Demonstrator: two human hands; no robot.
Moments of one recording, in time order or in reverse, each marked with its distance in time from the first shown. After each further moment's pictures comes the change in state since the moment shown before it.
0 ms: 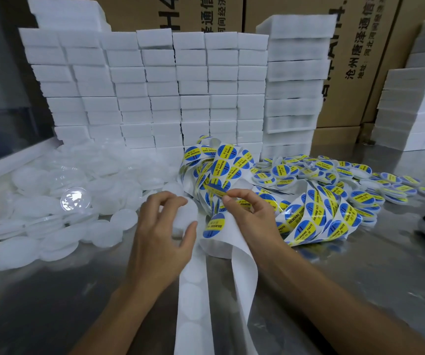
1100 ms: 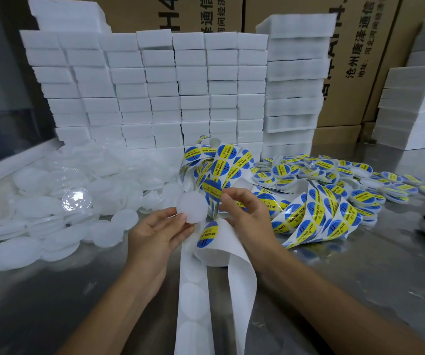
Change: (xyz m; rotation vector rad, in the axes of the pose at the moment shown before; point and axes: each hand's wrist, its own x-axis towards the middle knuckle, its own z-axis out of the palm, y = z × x) left_hand 0.005 0.004 0.005 -1.185 0.075 -1.084; right_hand -0.003 0.001 0.007 0.030 -0.039 -0.061
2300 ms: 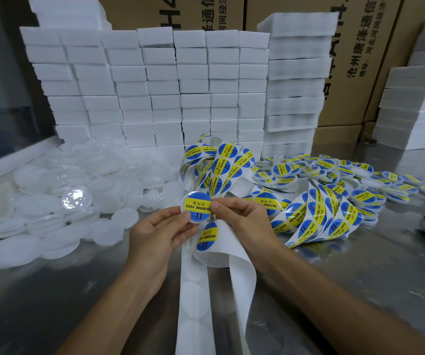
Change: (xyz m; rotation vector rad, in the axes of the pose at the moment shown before) left_hand -0.001 0.003 0.001 0.056 -0.056 -0.017; right_hand -0.003 -0.003 -0.003 0.103 -0.160 0.176
